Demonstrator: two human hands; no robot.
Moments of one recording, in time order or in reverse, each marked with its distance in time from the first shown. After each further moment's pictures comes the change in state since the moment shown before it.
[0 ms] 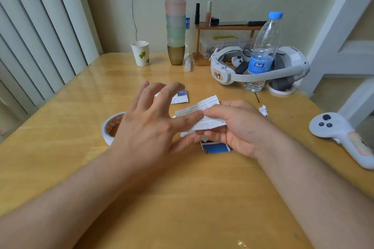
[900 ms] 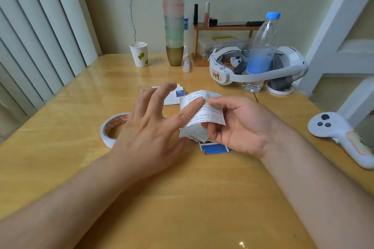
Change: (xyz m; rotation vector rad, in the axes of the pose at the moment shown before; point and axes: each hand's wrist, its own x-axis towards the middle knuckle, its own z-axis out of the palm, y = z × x) left_hand -0.008 0.002 0.005 -0.108 -0.051 -0.082; right_hand 0.001 -0.009 -0.011 0.285 -0.226 0.180
